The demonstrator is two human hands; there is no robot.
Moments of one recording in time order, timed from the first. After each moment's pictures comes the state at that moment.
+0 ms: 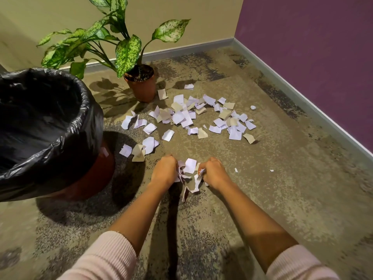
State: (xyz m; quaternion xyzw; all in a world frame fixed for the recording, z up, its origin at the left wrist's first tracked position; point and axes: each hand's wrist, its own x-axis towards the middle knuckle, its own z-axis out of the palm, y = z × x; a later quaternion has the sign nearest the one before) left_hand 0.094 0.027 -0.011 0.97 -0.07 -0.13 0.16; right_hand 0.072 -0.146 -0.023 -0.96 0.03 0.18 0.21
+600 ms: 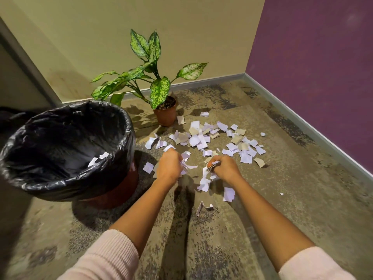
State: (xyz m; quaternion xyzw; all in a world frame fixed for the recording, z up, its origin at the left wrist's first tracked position) left_hand 0.101 0.058 0.094 0.97 0.01 -0.01 0.25; right_hand 0.102 -0.128 0.071 -0.90 0.12 0.11 0.40
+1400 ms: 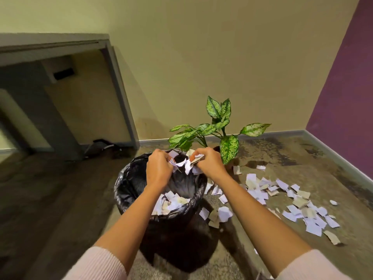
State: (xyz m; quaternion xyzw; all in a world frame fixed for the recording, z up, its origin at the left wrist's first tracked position) left_hand 0.107 0.264 0.252 0.92 0.18 0.22 0.27; right_hand 0.155 0.107 0.258 -0.88 -0.14 0.00 0.46
